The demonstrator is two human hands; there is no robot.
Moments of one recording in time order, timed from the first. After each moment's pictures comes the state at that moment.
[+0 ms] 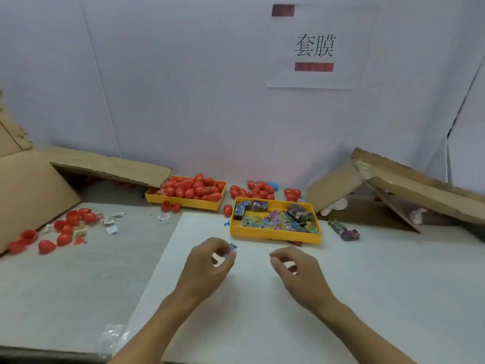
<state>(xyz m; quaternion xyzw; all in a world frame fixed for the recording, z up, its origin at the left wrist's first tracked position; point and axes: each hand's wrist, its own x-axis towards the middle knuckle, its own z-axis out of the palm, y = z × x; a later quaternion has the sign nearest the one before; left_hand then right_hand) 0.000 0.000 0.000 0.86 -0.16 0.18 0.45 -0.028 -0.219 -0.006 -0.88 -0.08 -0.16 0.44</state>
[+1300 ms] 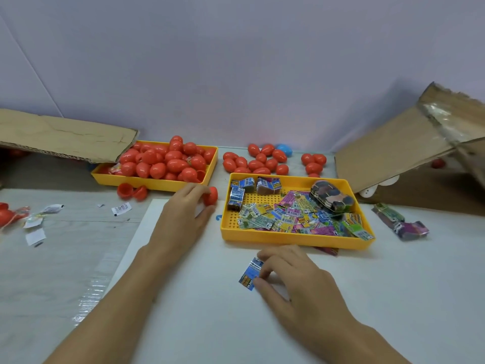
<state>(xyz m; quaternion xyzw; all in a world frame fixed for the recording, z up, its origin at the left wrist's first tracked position) 0.184 0.013 -0.041 0.91 -0.19 0.22 0.29 0.045 -0.205 -0.036 -0.94 -0.15 -0.14 0.27</state>
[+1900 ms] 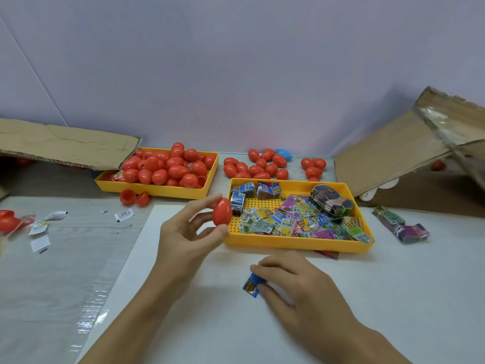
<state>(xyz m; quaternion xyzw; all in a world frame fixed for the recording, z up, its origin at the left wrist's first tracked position) 0.118 -0.011 -0.016 0.66 -0.14 0.08 0.74 0.048 -0.211 -0.042 -0.92 -0.21 -0.20 0.27</state>
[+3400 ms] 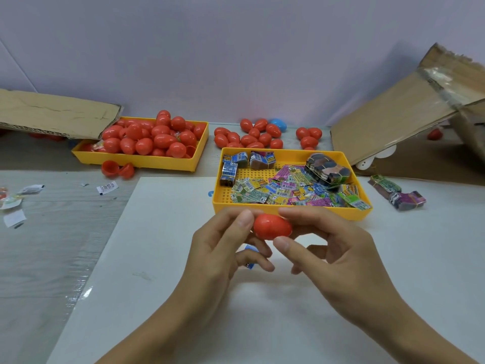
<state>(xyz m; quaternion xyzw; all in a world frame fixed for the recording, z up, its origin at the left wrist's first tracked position) 0.060 -0.051 -0.022 0.58 -0.15 -0.07 0.80 0.026 -0.220 -0.007 -0.76 -0.08 -0.13 0.63</state>
